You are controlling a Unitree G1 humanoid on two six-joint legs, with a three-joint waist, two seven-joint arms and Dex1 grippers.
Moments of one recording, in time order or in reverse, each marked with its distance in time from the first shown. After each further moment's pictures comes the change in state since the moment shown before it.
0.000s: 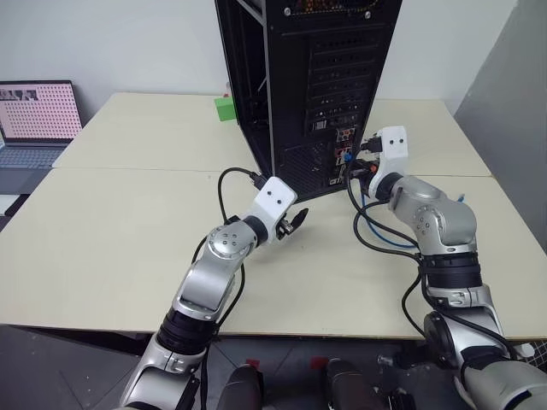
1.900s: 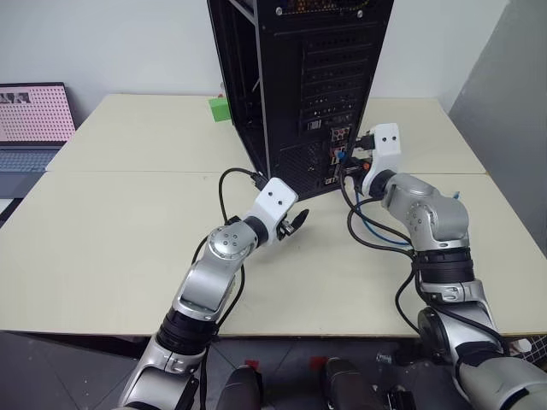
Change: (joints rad) left arm 0.000 0.004 -0.008 -0.001 0.000 -0.001 -0.001; right arm -0.033 0.034 0.005 0.038 -0.025 -0.006 0.018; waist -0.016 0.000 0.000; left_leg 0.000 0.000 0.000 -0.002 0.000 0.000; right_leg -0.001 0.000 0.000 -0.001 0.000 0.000
